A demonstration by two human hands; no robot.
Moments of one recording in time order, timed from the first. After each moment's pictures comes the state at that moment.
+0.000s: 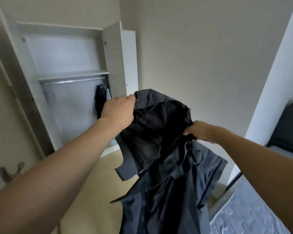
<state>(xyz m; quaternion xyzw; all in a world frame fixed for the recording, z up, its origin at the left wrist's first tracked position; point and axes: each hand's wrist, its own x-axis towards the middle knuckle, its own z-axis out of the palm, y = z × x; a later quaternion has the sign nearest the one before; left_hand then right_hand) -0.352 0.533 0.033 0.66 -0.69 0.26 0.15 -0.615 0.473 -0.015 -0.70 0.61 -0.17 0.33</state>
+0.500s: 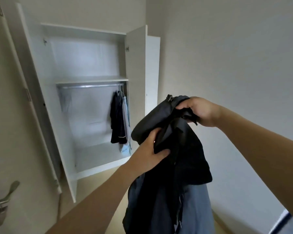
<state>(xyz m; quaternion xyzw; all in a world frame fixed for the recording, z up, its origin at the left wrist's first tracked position) -0.292 0.365 -0.079 0.52 -0.70 -0.24 0.44 -0.461 0.297 0.063 -0.71 0.41 -0.30 0.49</state>
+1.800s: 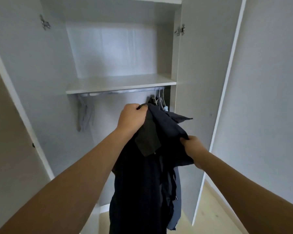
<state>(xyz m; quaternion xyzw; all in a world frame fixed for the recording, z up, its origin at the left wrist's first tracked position) 0.209 -0.142 -0.005 0.71 -0.44 -0.11 0.54 0.023 -0.201 -0.070 -0.63 0.54 -0.27 0.49</state>
